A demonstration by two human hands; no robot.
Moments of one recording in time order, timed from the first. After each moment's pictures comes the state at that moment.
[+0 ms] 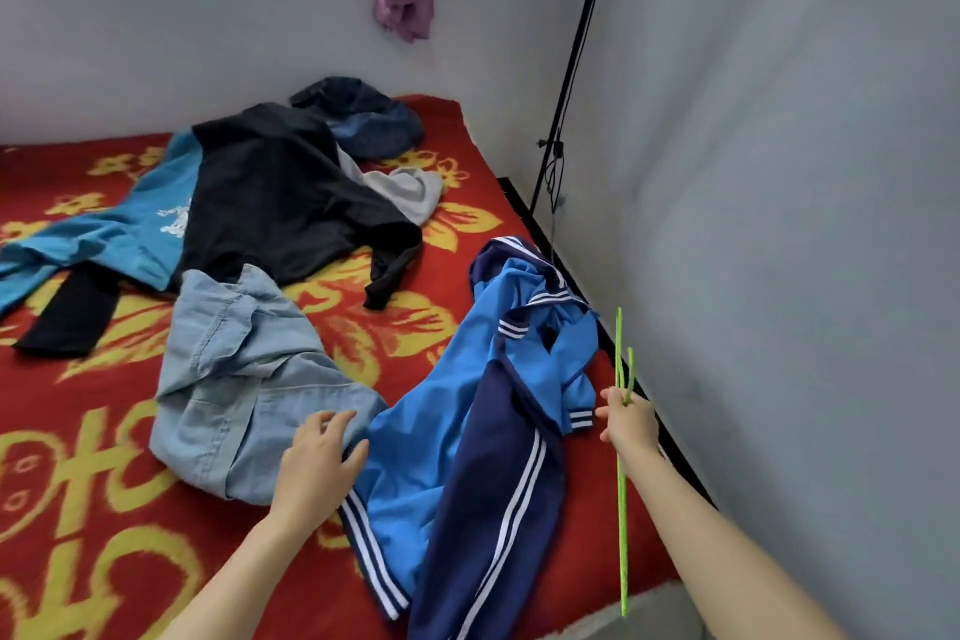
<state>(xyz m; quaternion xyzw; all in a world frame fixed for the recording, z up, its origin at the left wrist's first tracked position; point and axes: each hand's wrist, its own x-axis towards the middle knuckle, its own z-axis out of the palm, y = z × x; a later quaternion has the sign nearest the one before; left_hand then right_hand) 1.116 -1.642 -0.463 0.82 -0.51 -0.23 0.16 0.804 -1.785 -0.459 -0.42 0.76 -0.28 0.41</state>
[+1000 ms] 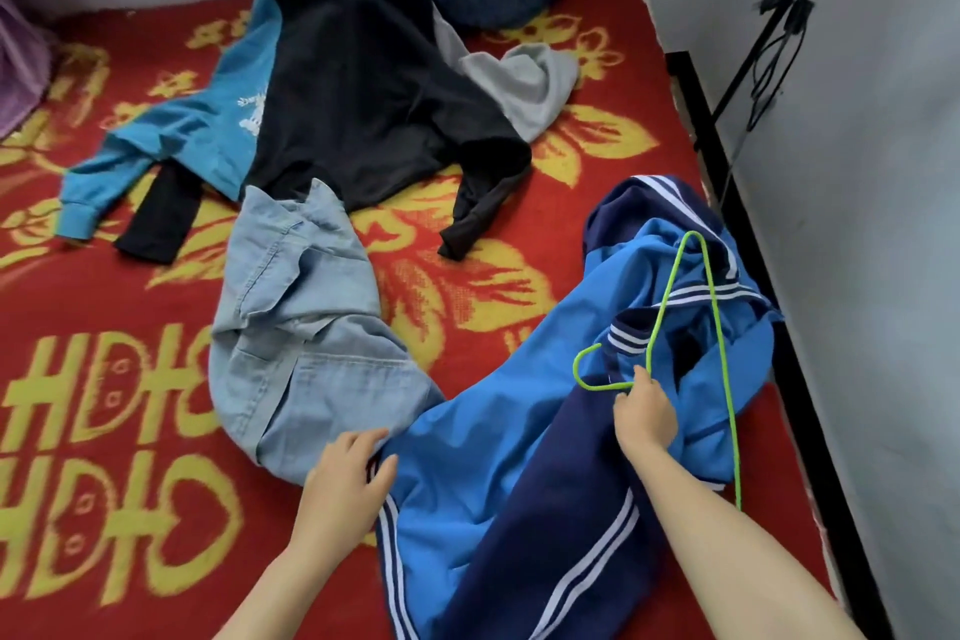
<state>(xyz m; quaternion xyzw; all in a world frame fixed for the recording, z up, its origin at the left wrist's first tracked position) 1.113 -1.730 -0.527 0.89 -0.33 -0.29 0.08 0.898 -1.945 -0.635 -0.64 0.71 0.07 0.30</state>
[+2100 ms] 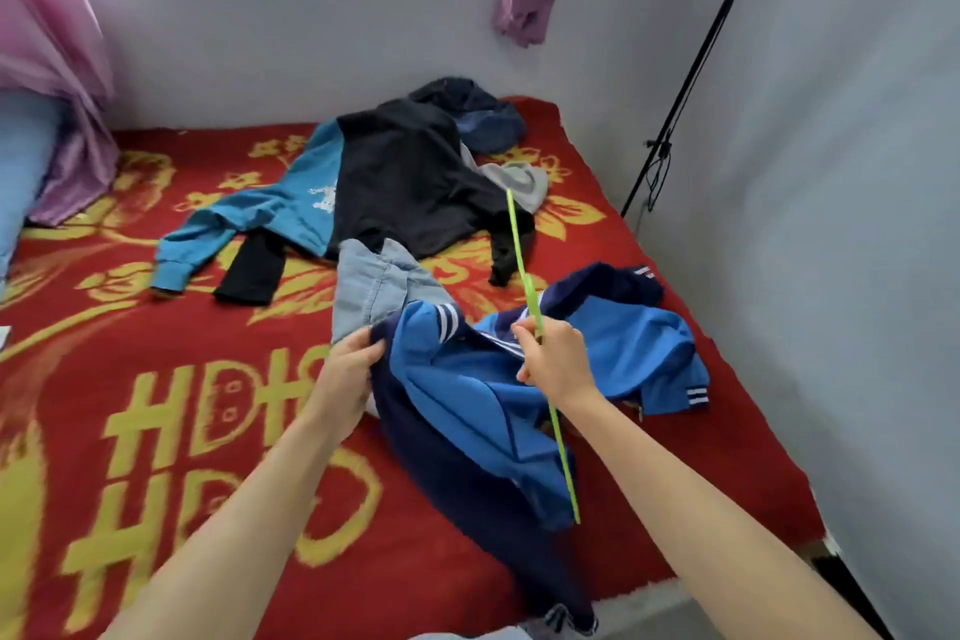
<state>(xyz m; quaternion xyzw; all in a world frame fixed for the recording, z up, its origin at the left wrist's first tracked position) 1.283 -1.540 -0.371 0.59 -0.22 -0.51 0.59 1.090 -1.635 -0.356 -0.73 0.54 -0.23 0.35</state>
